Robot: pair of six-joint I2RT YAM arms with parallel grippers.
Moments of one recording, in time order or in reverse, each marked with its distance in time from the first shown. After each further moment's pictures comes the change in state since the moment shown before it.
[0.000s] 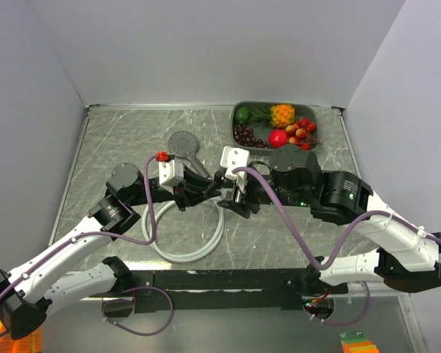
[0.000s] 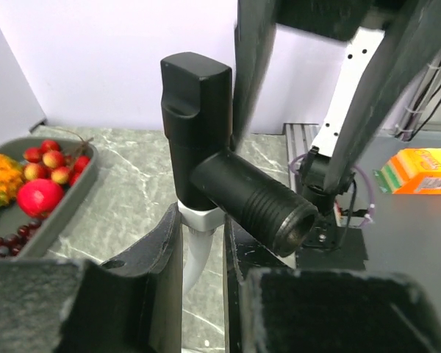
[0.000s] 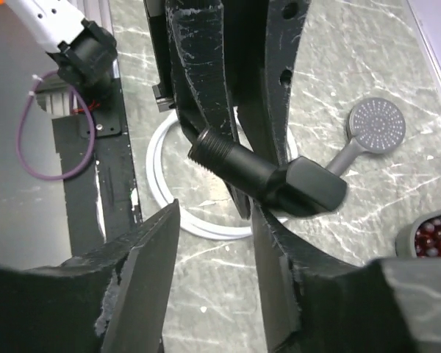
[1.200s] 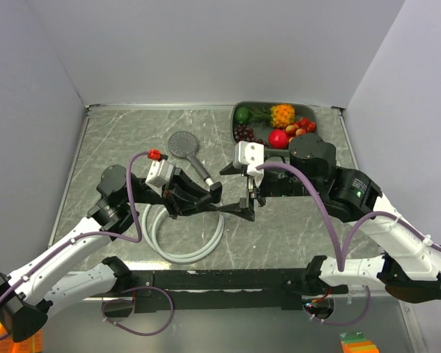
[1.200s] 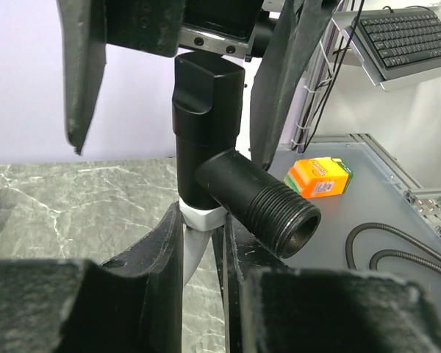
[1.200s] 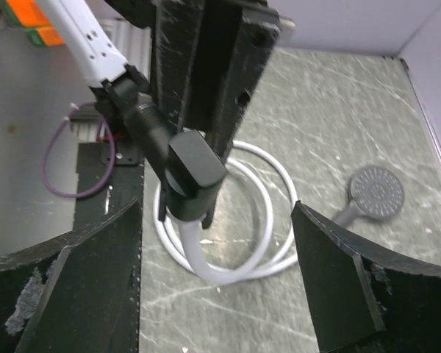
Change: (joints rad) left arm 0.035 -0.008 -0.005 0.178 0.259 -0.287; right arm -0.148 -0.055 -0.047 0.123 -0.317 -0.090
